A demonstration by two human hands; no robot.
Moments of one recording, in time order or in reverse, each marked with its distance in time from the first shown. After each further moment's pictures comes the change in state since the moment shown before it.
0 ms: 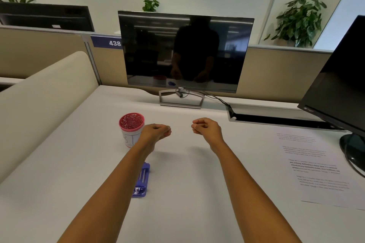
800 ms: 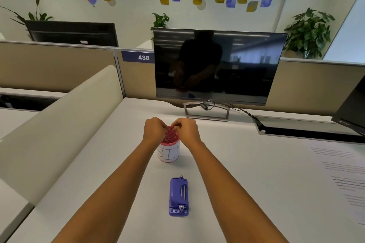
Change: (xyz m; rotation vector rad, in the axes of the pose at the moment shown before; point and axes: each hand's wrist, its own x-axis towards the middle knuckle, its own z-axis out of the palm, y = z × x) left_hand 0.037 0.052 -0.099 0.913 0.292 0.246; right_hand 0.004 -0.076 0.181 -0.546 -0.032 -0.179
